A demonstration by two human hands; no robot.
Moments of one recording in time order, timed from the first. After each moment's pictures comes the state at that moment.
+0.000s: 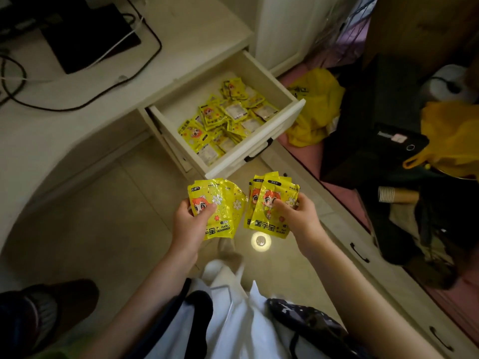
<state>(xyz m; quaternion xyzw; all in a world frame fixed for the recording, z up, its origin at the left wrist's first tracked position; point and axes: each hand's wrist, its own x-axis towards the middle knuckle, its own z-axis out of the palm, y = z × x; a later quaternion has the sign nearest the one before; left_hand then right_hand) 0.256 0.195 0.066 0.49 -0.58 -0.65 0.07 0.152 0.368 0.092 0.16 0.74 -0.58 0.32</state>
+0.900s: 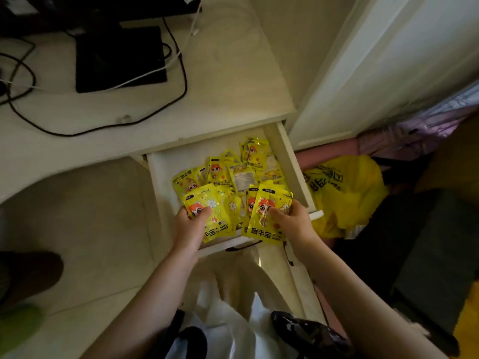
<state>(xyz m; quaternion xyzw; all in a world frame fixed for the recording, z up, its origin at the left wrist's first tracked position) -0.005 0.129 0.017 0.65 -0.43 -0.61 0.15 -0.169 0.247 0.062 0.00 0.76 -0.46 0.45</state>
